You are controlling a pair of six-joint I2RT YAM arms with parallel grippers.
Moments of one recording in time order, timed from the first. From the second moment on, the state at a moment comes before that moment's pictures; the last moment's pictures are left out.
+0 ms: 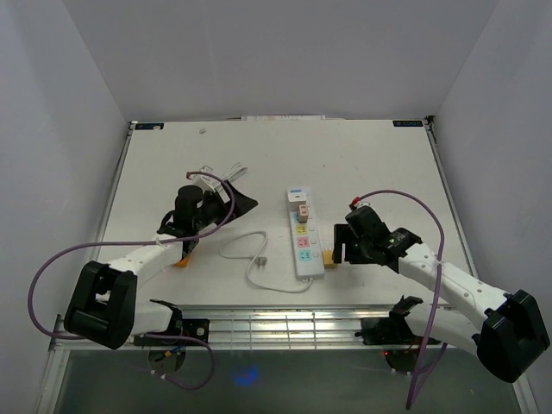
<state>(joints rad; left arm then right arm) -0.33 1.28 0.58 0.34 0.33 -0.81 0.66 1.03 0.64 -0.63 0.11 0.55</state>
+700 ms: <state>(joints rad) -0.33 1.22 0.45 0.52 0.35 -0.71 0.72 1.21 0.65 -0.54 0.16 0.58</state>
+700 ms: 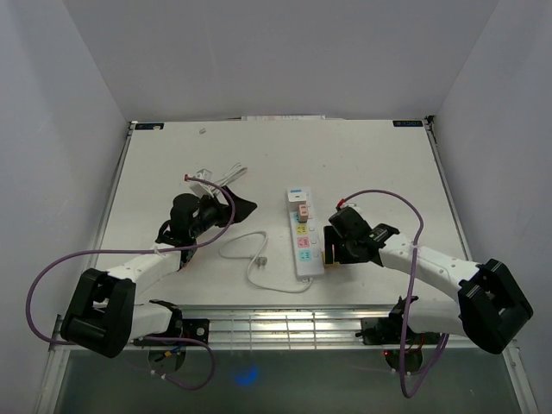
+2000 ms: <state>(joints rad) -0.33 1.22 0.45 0.52 0.36 -0.71 0.78 1.30 0.66 -0.43 0.21 0.51</state>
